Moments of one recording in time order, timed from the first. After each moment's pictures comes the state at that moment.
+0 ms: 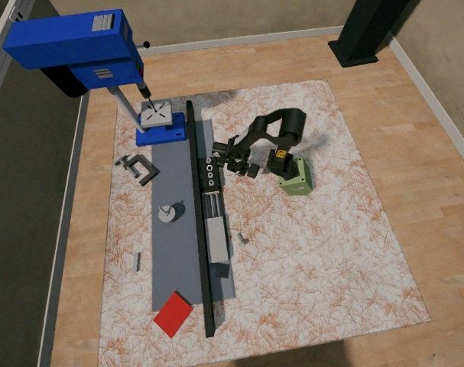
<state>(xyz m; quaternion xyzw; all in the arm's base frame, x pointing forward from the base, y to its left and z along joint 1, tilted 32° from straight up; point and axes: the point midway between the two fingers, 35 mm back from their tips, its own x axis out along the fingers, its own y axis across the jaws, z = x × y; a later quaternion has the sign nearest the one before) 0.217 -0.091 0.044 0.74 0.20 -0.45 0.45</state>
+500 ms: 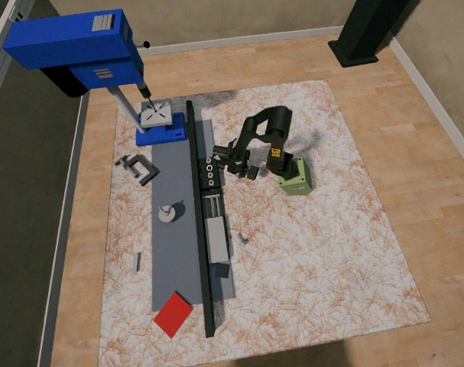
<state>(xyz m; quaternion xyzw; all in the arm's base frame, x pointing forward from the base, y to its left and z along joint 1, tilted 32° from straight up) 0.228 -0.093 0.025 0.74 0.20 -0.45 0.45</state>
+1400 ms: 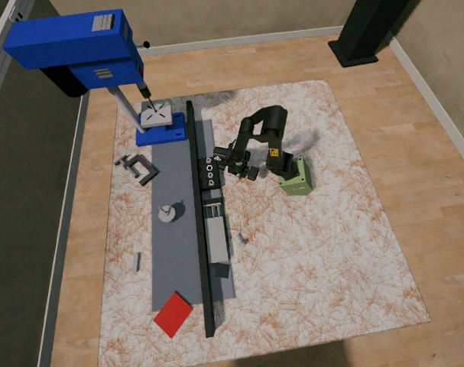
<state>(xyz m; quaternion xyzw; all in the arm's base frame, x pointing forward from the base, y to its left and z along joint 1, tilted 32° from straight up) 0.230 -0.093 0.018 0.74 0.20 -0.45 0.45</state>
